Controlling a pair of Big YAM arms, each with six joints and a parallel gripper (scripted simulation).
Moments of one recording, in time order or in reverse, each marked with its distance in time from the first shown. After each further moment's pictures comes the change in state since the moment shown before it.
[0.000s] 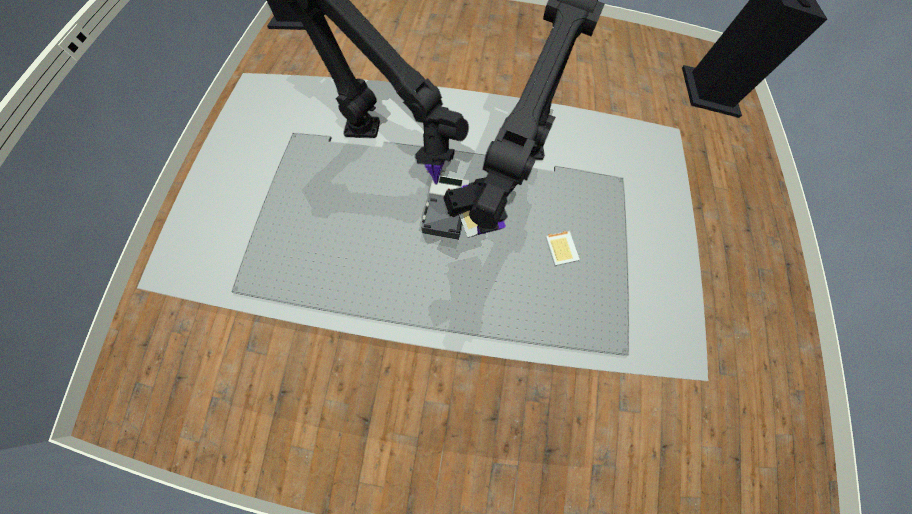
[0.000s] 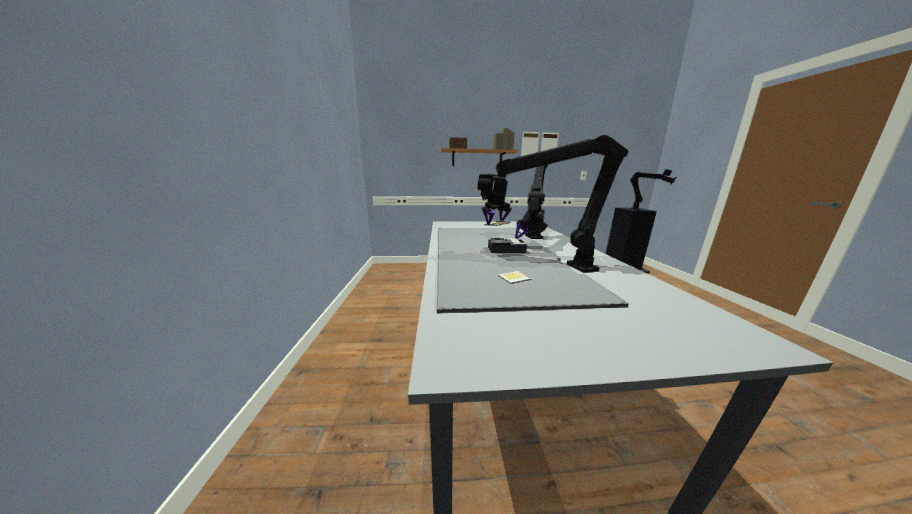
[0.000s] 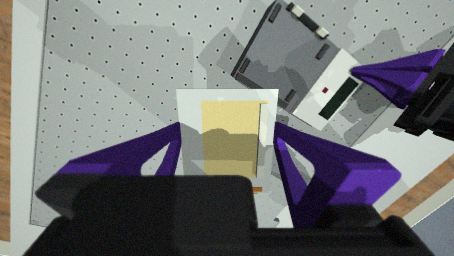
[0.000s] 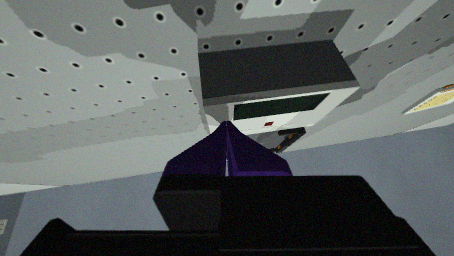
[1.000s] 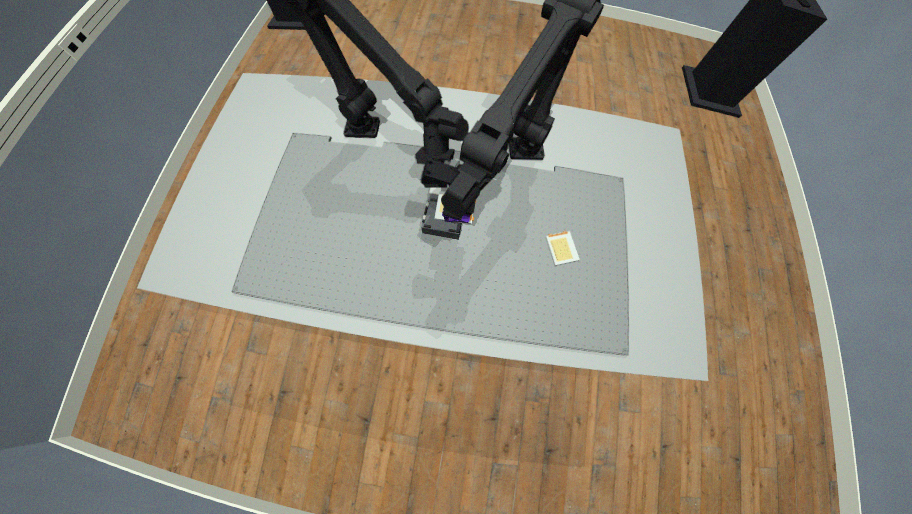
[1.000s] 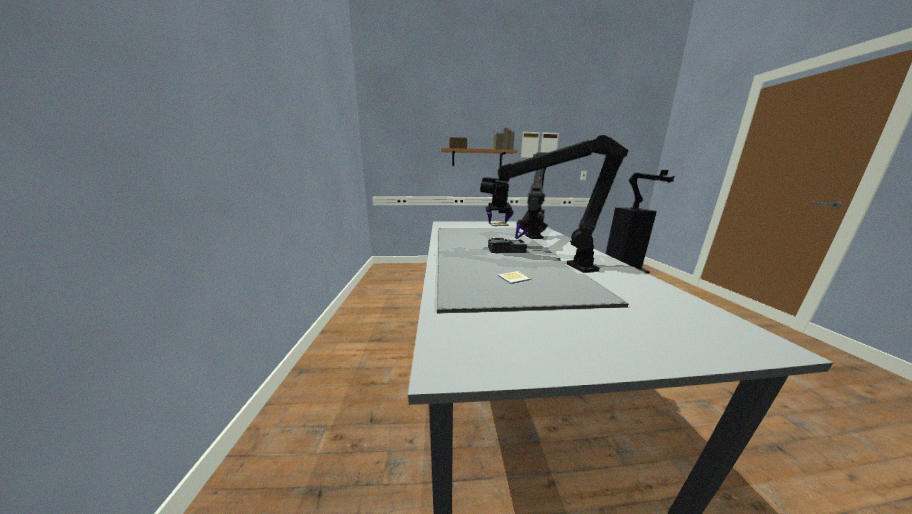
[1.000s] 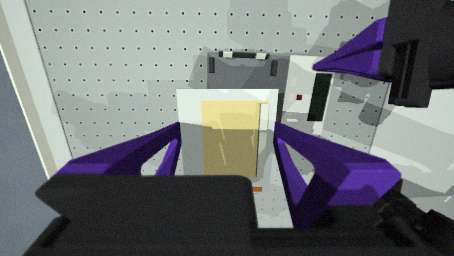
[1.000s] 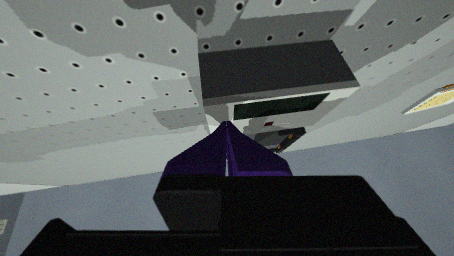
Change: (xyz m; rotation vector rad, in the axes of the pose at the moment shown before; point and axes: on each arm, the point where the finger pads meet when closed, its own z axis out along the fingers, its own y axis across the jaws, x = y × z) left arm -0.041 -0.058 0.025 0.078 -0.103 0.481; right arm 0.000 0.000 0.000 0.000 0.000 0.000
